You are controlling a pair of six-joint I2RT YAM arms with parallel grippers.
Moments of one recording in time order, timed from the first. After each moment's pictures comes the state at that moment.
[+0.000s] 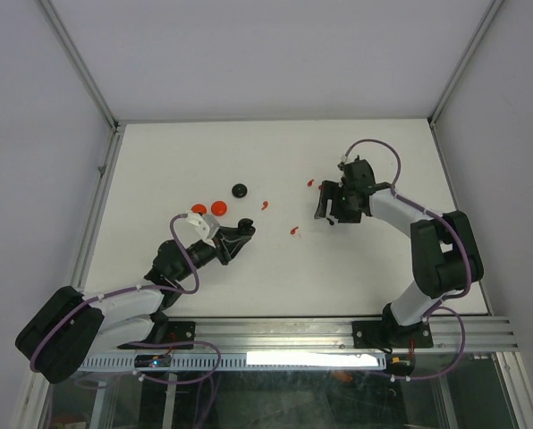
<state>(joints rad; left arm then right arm) -0.63 1.06 0.10 1.03 0.28 -0.16 0.30 1.62 0.96 -0.37 -0.17 0.40</state>
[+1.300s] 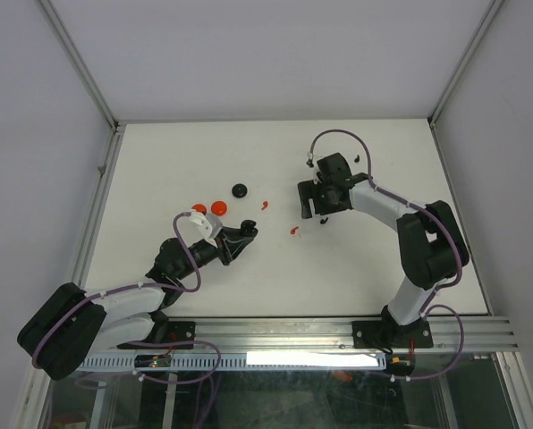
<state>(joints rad) -0.63 1.09 0.12 1.02 0.32 -0.16 0.46 1.71 1.11 -0.44 -0.08 0.16</state>
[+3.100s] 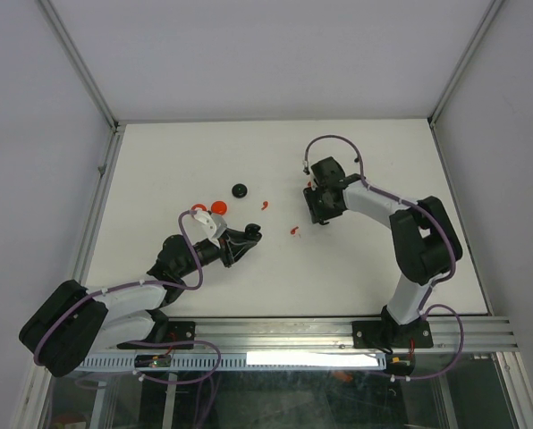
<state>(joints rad) -0.63 1.11 0.14 0.98 0.40 -0.16 0.48 1.75 1.13 -0.50 0.02 0.11</state>
